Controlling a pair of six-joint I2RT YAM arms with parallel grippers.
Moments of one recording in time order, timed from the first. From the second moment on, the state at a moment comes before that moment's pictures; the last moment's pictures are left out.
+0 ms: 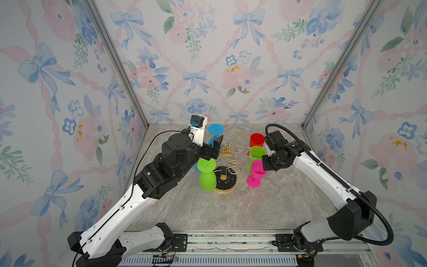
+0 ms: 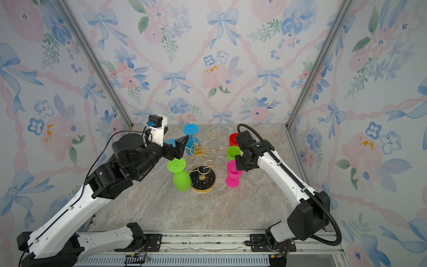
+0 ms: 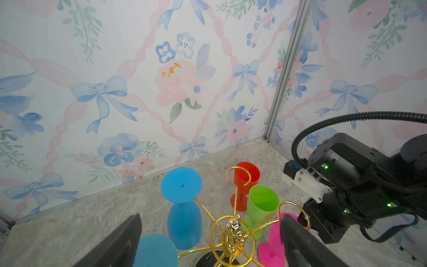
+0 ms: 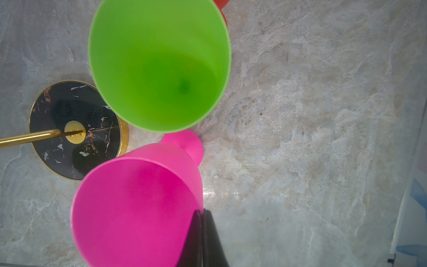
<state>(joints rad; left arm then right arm) -0.80 1.07 1.42 -0.50 -0.32 -0.10 0.47 1.48 1.40 -1.15 0.12 0.34</state>
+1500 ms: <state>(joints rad) -0.78 1.06 1.38 -0.53 -0.28 -0.11 0.46 1.47 1.40 -1.19 0.09 0.31</state>
